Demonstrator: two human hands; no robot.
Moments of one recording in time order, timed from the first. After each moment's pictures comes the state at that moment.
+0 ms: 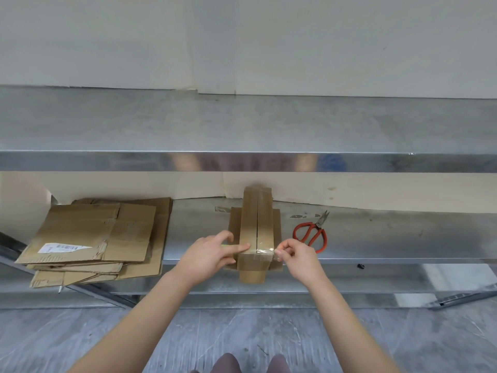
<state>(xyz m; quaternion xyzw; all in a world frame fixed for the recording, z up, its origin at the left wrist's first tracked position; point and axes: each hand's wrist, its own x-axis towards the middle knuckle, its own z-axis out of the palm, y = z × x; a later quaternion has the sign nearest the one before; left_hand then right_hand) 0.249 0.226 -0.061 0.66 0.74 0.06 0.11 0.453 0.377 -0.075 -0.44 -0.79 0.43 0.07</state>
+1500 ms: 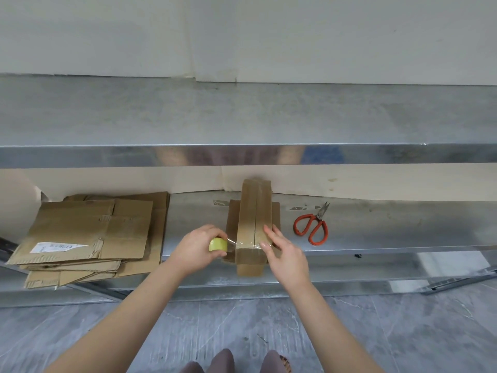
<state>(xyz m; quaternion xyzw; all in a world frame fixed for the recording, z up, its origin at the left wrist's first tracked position) 0.222 0.223 -0.072 0.55 0.80 0.15 0.19 0.433 0.342 -0.095 -0.42 -0.81 0.37 0.15</state>
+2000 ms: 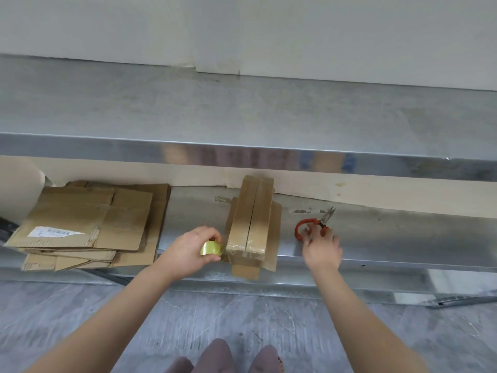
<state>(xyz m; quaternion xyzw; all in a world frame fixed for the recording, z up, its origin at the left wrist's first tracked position) 0.229 0.216 -0.068 0.55 0.79 0.16 0.22 0.460 0.444 -0.140 -0.59 -0.80 0.13 0.00</state>
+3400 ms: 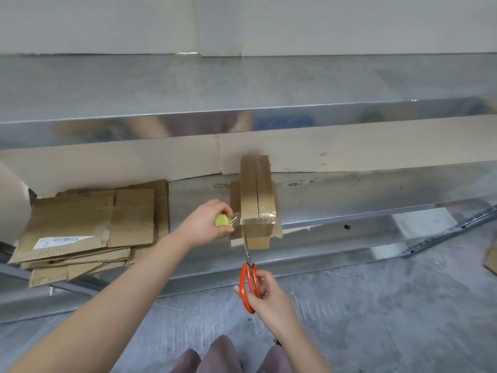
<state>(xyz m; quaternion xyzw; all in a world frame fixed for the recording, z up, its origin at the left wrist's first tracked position) 0.209 0.212 -0.053 0.62 0.73 0.19 0.22 0.450 0.175 -0.084 -0.53 -0.64 0.55 0.06</state>
